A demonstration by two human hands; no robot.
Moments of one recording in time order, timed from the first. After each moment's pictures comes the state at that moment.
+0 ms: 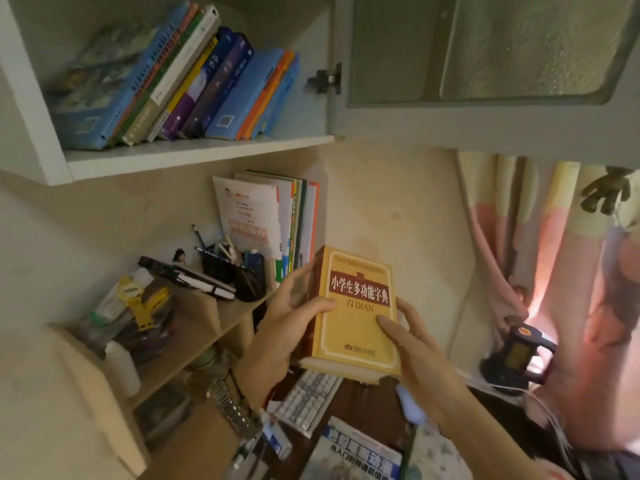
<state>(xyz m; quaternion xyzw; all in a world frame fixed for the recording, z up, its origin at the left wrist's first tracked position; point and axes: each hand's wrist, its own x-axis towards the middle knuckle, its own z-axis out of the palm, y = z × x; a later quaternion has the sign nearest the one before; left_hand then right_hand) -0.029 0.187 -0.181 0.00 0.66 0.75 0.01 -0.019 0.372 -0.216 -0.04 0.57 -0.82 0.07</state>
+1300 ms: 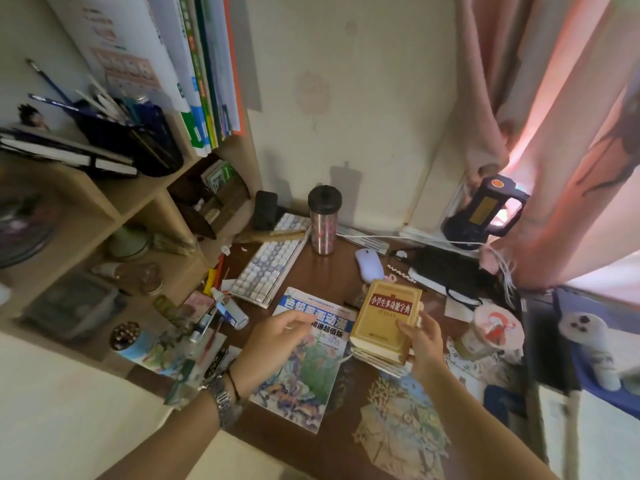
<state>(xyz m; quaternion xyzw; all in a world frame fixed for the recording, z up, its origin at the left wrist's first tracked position) -0.015 0.248 -0.406 0.00 0.83 0.51 0.22 -0.022 0.511 -0.522 0.43 0.55 -0.72 0.00</state>
